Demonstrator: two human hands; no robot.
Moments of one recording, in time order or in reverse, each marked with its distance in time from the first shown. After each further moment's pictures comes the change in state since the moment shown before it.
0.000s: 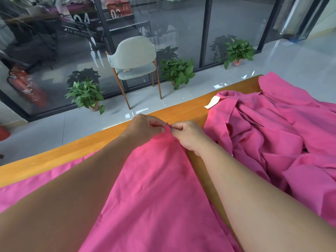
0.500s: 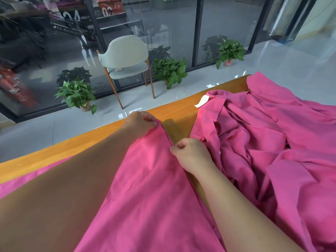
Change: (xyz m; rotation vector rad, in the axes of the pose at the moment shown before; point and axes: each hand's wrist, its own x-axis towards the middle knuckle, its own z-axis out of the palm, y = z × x) left_hand 0.024 0.005 0.014 0.107 0.047 -0.123; right_hand -0.064 0.013 -0.007 -0.245 0.152 0.172
